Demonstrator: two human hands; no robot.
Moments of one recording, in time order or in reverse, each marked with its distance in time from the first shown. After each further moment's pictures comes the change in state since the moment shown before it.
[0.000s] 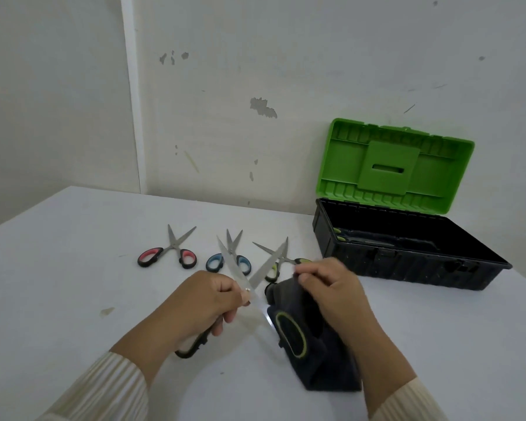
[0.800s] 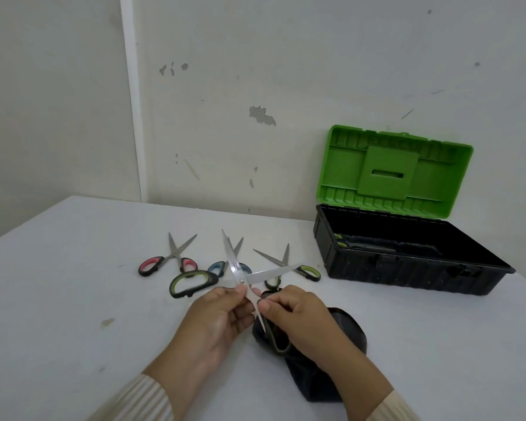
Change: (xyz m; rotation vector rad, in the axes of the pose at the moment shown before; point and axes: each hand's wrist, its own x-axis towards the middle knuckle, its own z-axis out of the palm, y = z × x) left_hand 0.012 -0.009 0.039 -0.995 0.150 -0.165; right_hand -0.012 -0.011 0.031 0.001 -0.276 0.056
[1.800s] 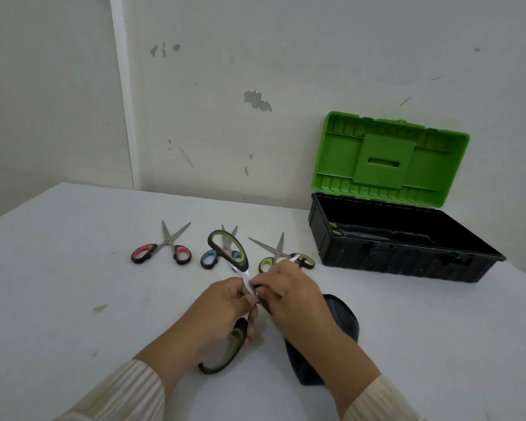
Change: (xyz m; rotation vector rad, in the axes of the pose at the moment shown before) left_hand -0.022 0.012 0.007 0.637 -0.223 0.063; right_hand 0.005 0.000 0.006 -0.396 0.191 -0.380
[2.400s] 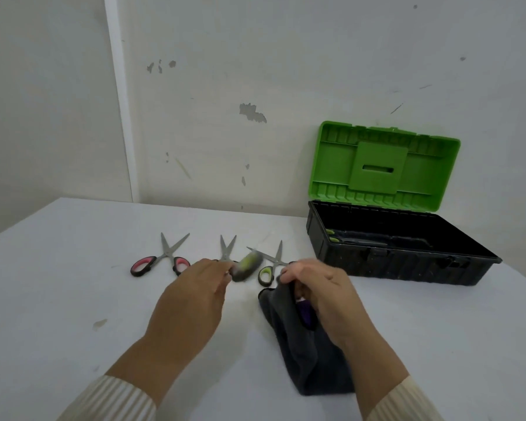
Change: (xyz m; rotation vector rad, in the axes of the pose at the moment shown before) left_hand 0.012 -0.019 -0.035 0.938 0.545 0.760; right_hand -0.002 0.018 -0.033 0.857 0.081 0.400
